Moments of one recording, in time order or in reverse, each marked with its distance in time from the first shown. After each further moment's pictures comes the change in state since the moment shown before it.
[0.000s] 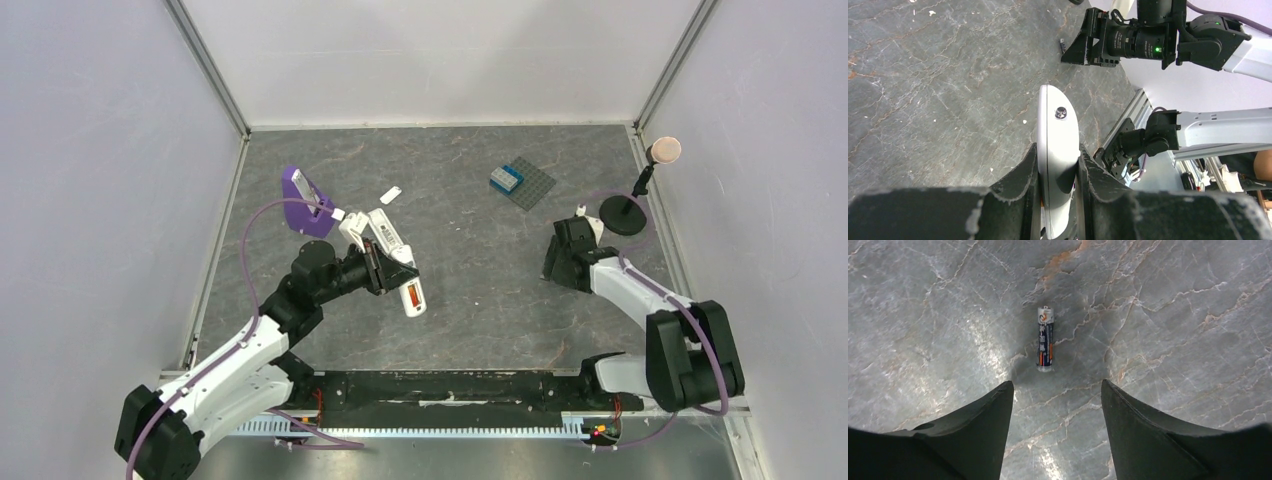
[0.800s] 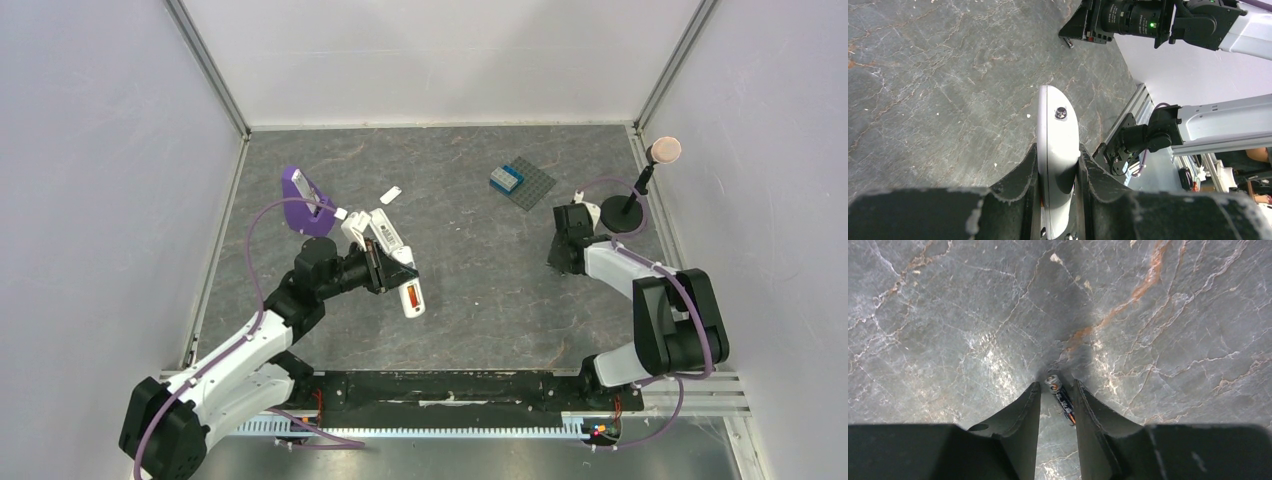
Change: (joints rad) left arm 0.042 0.058 -0.010 0.018 0.060 0.000; right arm -0.049 0.185 0.074 0.163 -0.006 -0.046
